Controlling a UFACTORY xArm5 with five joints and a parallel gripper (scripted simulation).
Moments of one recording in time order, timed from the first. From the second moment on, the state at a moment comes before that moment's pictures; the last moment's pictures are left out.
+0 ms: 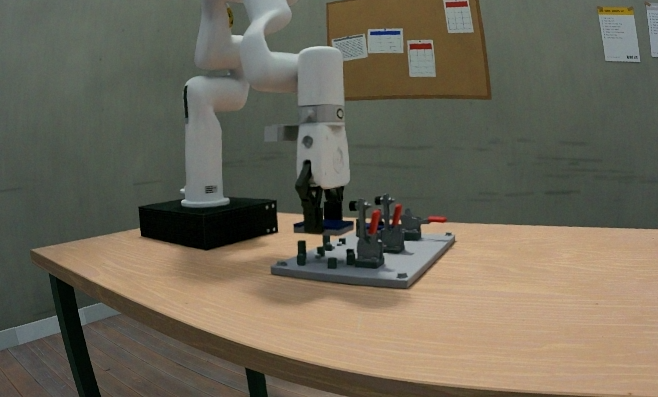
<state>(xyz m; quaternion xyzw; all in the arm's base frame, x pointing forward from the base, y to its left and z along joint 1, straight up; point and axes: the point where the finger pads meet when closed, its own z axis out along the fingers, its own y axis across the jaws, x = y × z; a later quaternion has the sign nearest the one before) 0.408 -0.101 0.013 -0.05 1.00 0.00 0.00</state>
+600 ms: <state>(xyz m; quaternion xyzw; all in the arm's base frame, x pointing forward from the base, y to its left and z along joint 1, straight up) 0.403 -0.101 0.036 -0.05 1.00 0.00 0.00</state>
